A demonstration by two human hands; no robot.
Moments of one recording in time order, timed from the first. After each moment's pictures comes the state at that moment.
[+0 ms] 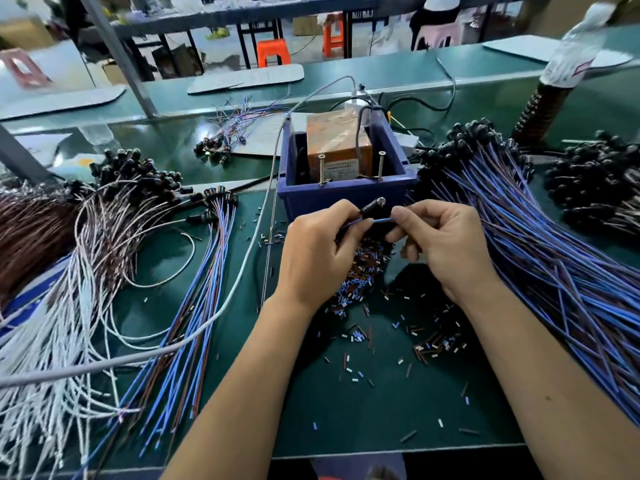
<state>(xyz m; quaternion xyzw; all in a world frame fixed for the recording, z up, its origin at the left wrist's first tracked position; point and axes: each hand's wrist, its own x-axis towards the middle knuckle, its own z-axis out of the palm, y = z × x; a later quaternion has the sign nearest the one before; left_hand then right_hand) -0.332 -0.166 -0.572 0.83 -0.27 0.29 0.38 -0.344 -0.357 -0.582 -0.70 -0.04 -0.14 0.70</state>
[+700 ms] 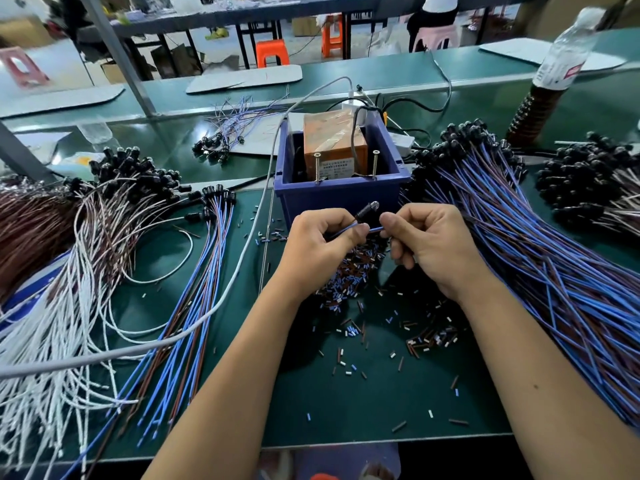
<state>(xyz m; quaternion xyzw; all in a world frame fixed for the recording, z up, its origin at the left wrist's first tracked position) -0.330 -0.166 -0.574 0.79 -0.24 0.07 0.56 -0.352 -0.358 -0.574 -0.71 -0.08 -0.08 0.69</state>
